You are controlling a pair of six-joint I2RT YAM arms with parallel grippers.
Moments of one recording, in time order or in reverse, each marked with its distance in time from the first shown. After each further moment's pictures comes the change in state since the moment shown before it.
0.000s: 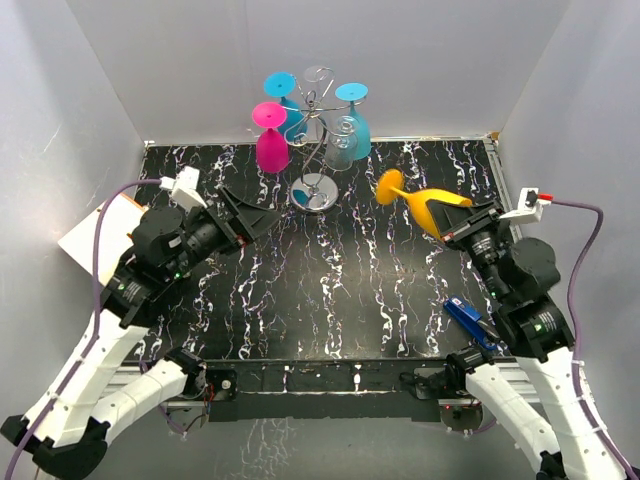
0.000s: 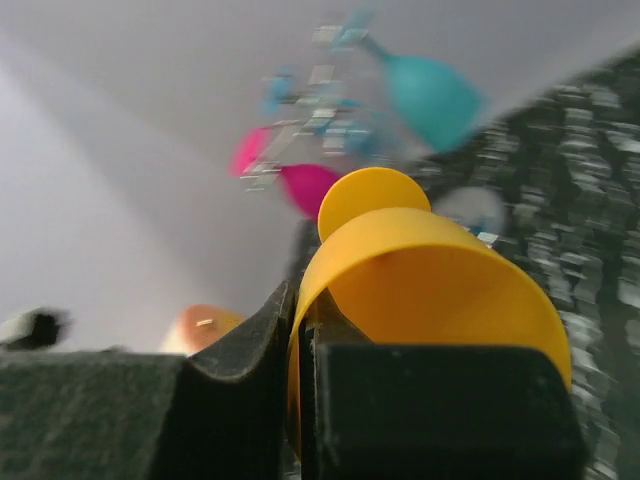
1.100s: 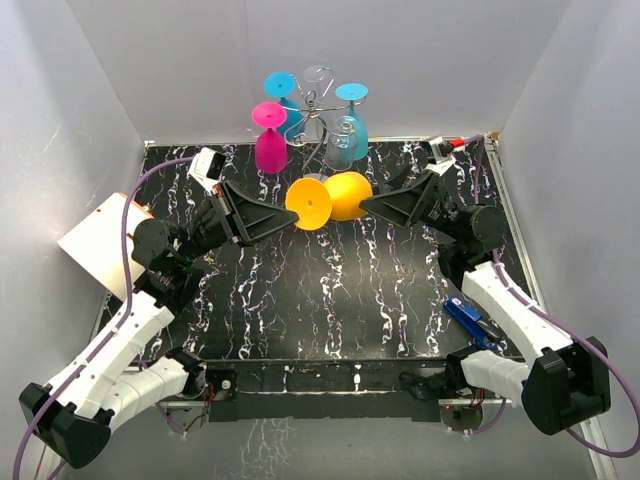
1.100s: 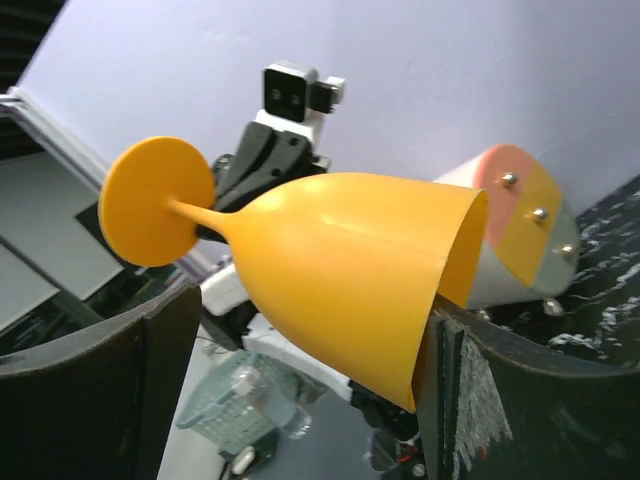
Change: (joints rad) left arm -0.003 0.086 -0.153 0.931 0.463 -0.502; right arm -0.015 0.557 -0.090 1.101 -0.787 0.399
